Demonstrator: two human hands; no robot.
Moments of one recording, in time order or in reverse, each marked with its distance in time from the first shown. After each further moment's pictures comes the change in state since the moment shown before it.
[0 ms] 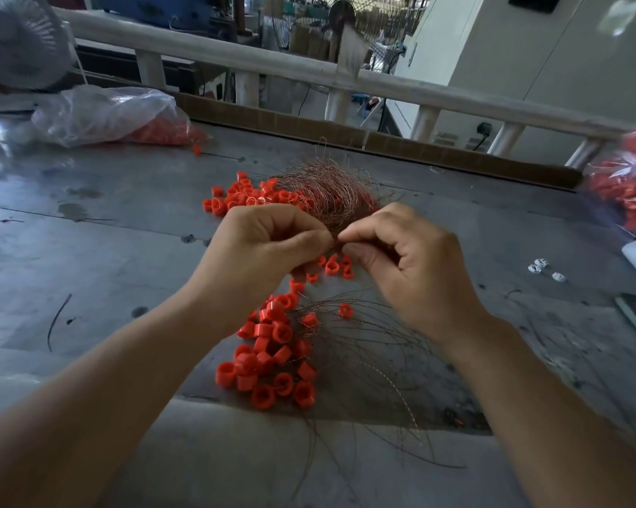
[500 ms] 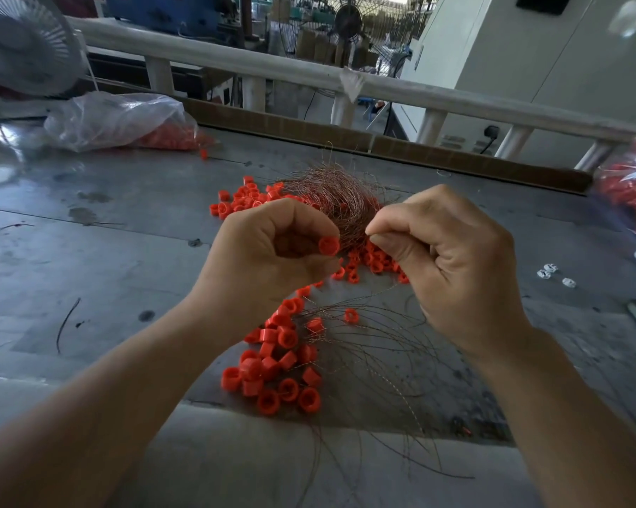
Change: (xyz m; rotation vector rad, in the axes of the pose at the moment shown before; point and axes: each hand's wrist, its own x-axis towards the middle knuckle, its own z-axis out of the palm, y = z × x) left_hand -0.005 0.003 0.000 -0.002 0.011 0.106; right_hand 0.002 -0.010 -0.016 -0.100 0.143 -0.122
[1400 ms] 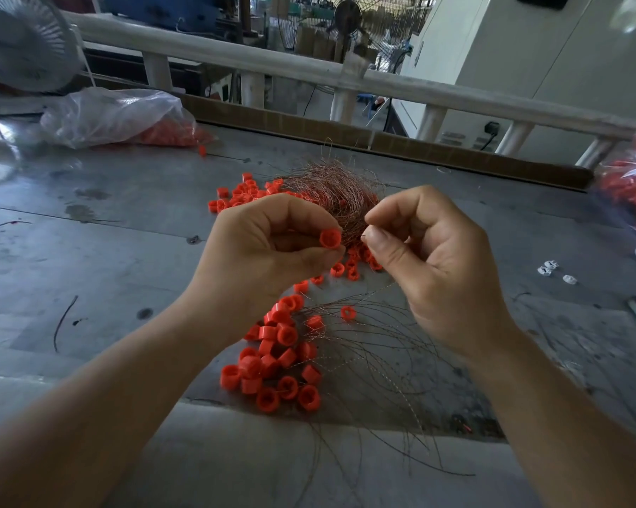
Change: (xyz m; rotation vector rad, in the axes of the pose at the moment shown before) left_hand -0.003 0.009 0.002 -0.116 0.038 -0.060; right_hand -0.001 -0.011 0.006 0.431 -0.104 0.344
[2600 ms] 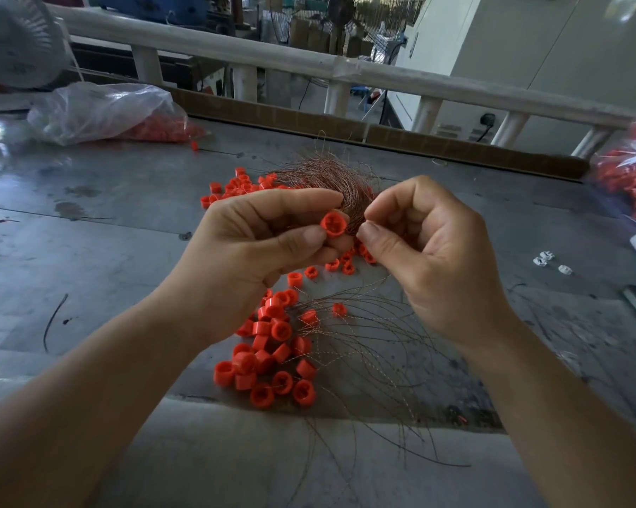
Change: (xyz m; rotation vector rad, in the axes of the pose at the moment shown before) left_hand -0.001 -0.005 -0.007 -0.374 -0.163 -0.095; right_hand -0.001 0.000 -0.003 0.021 0.021 0.074
